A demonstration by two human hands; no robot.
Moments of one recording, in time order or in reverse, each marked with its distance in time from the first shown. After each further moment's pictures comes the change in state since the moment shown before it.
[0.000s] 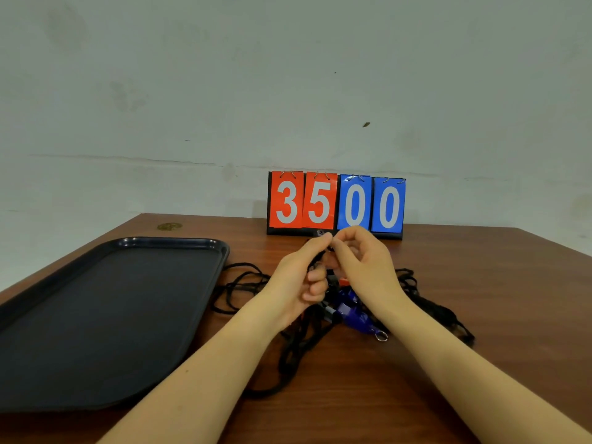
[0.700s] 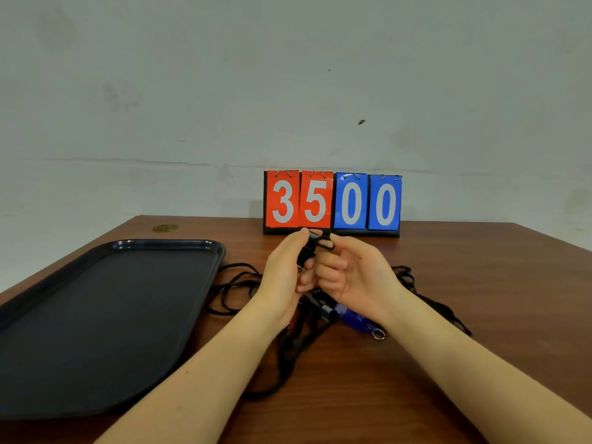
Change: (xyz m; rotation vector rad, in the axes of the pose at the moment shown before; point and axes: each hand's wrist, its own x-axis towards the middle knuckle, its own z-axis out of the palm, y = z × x) left_hand 0.006 -0.006 -0.001 -0.006 0.135 0.208; right_hand -0.002 -0.012 -0.004 1.101 -0.447 0.551
